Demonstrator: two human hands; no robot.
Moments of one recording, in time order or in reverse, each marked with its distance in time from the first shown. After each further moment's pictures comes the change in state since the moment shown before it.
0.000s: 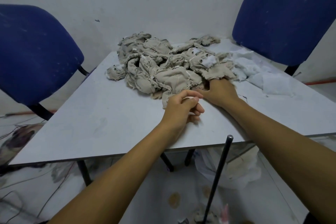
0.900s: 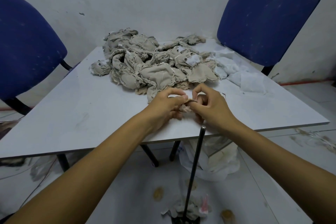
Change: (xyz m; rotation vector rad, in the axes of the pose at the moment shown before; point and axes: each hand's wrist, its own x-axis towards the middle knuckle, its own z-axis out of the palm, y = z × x) left_hand 0.005 0.008 0.000 0.006 -0.114 -0.144; right_hand -0.105 0.008 -0.032 0.894 -0.057 -0.209
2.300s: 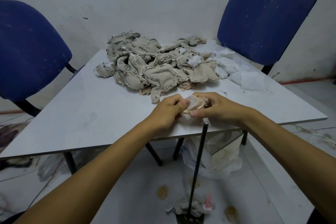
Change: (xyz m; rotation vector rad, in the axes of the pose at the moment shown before) left_hand -0.019 -0.007 -0.001 0.453 -0.006 0.189; right_hand 0.002 -0.020 -0.027 0.229 -0.562 0.111
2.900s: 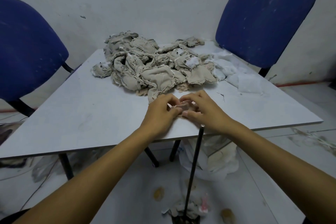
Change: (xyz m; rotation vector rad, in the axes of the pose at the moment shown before) left_hand 0.000 -0.010 0.000 0.329 0.225 0.053; right_hand 0.014 0.018 0.020 -0.610 0.353 0.001
